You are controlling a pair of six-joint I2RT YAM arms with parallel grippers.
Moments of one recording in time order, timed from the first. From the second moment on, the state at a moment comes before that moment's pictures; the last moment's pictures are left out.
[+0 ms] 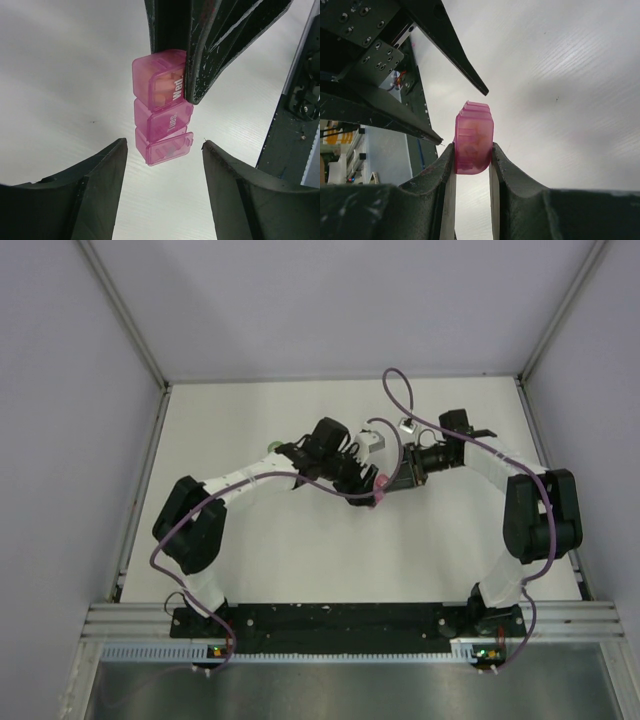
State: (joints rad) left arm -0.73 1.77 1.31 -0.31 0.55 0.00; right arm 0.16 1.70 1.13 -0.61 -1.15 -0.28
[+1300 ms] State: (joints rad) left arm -0.70 1.82 1.29 -0.25 0.86 0.05; right arm 0.16 1.68 1.13 -0.68 -1.28 -0.31
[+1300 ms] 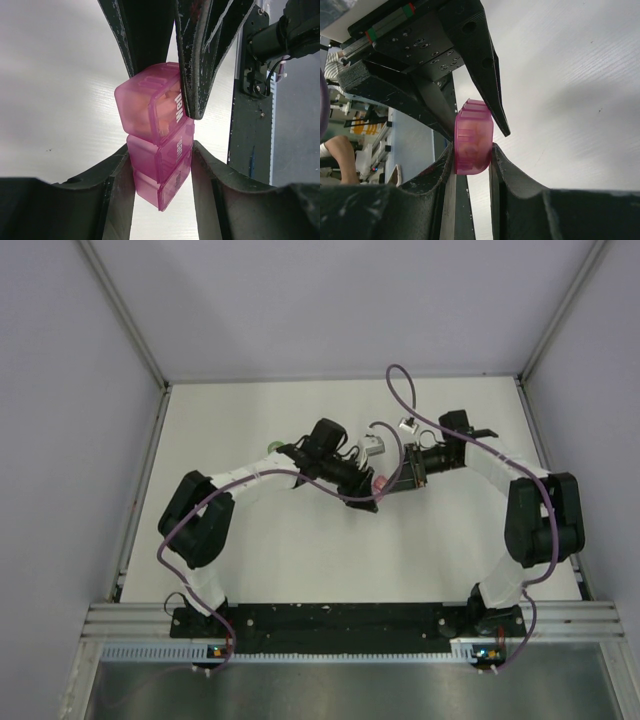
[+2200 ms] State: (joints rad) left arm -0.69 1.84 1.21 0.01 0.84 -0.33; right arm 0.17 1.61 1.06 -0.42 -1.18 -0.05
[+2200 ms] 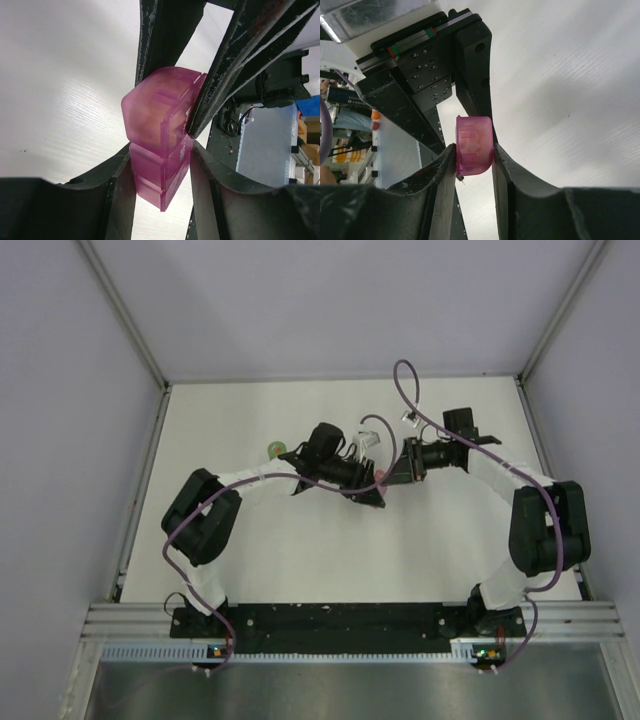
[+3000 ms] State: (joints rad) left arm -0.69 1.86 1.17 0.09 0.87 -0.42; right arm 0.17 1.70 1.06 -0.42 -1.23 -0.10
